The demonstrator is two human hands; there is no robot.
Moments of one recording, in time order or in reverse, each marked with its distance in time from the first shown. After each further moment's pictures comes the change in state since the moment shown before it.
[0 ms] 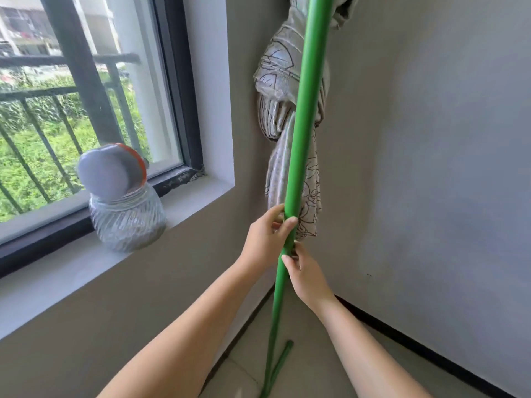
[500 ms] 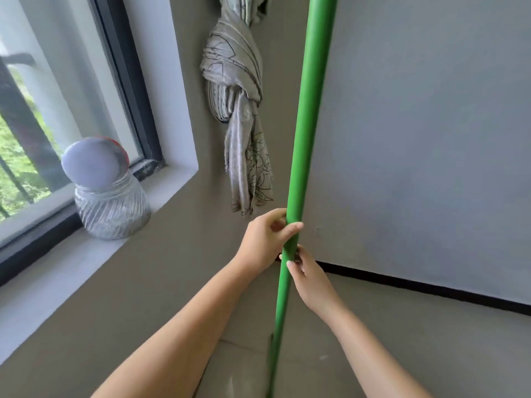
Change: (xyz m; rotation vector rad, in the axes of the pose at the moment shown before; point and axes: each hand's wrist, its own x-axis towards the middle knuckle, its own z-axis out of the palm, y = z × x) left_hand -0.129 0.034 -0.055 -0.037 -0.402 0.201; right_hand -0.171 -0.020 0.039 -0.002 0.223 0.178
